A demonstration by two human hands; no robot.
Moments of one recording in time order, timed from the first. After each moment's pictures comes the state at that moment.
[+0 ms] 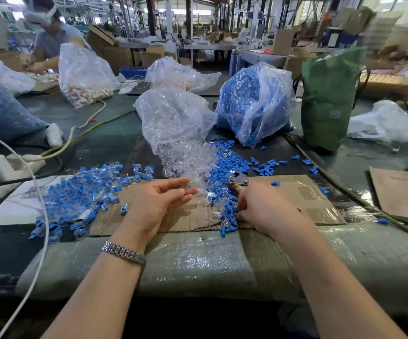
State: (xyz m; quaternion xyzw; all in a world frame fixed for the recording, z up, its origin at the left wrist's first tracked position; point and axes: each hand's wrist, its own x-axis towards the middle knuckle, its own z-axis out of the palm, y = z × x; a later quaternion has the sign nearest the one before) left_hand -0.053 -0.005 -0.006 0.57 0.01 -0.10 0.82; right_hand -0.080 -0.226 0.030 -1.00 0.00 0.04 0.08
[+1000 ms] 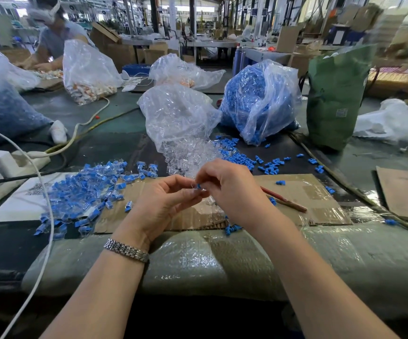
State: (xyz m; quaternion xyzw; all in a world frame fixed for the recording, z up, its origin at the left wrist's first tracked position) left_hand -0.052 -0.002 -0.006 0.54 -0.10 -0.14 0.83; right_hand -0.077 -0.179 0.043 -0.92 -0.19 -0.13 0.31
